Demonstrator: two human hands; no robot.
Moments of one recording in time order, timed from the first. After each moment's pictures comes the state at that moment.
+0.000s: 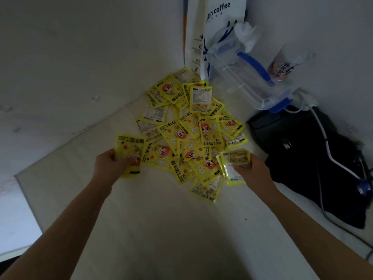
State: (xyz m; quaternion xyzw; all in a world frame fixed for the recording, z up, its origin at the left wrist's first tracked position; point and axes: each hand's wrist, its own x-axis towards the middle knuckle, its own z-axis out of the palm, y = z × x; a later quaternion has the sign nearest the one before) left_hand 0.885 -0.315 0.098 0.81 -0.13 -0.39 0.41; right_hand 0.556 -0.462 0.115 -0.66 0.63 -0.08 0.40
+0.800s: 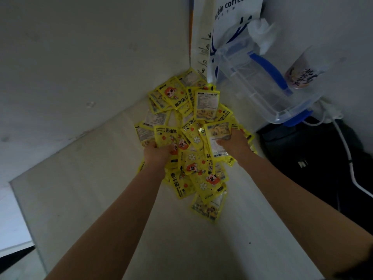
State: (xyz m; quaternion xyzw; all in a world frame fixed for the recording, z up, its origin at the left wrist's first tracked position) left_hand 0.817 -0.442 0.072 0.77 0.04 -0.43 0.48; right_hand 0.650 -0.577 0.061 -0.66 0.61 -0.05 0.43
